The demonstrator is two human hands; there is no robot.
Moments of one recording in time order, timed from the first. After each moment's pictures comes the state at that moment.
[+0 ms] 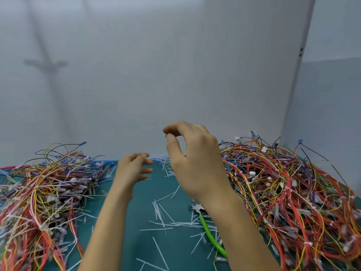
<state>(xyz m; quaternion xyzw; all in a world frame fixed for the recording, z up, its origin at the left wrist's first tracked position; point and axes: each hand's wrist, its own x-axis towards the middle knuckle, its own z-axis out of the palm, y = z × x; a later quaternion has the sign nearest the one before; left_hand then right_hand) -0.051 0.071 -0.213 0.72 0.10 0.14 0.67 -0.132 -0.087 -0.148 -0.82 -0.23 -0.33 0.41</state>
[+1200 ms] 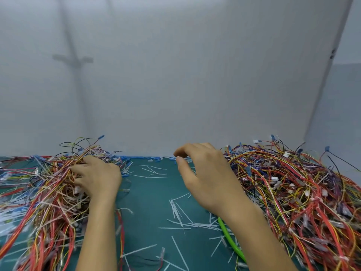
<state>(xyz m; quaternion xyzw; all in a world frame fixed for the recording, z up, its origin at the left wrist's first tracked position) -0.064 0.159 -0.223 0.82 0.39 0.27 0.32 -0.125 -0.070 -0.165 -0.90 -0.25 -0.22 0.29</state>
